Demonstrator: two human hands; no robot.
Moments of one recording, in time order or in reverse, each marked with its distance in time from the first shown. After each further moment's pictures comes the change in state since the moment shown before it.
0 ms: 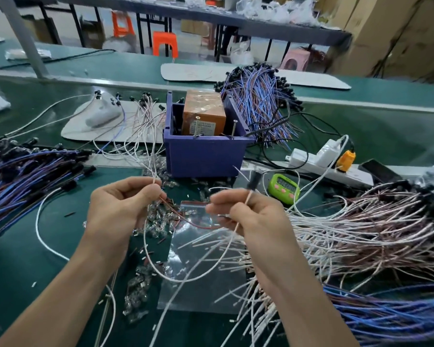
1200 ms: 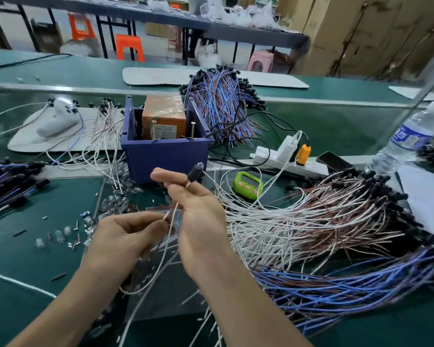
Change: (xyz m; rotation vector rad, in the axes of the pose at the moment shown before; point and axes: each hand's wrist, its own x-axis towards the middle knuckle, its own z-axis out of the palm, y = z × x) left_hand -0.042 -0.010 0.041 0.154 -0.247 -0.100; right_hand 0.023 0.003 0.039 0.397 0.051 0.039
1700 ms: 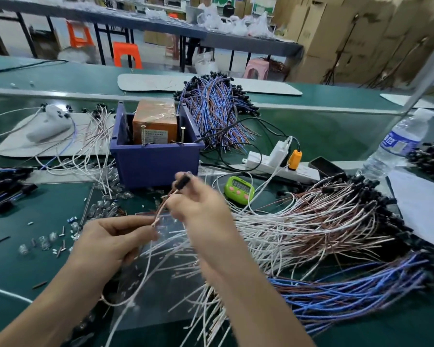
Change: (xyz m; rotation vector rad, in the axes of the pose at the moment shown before) left_hand 0.003 0.004 0.000 0.008 0.012 -0.030; right_hand -0.008 -0.020 -0.029 -0.391 0.011 0.007
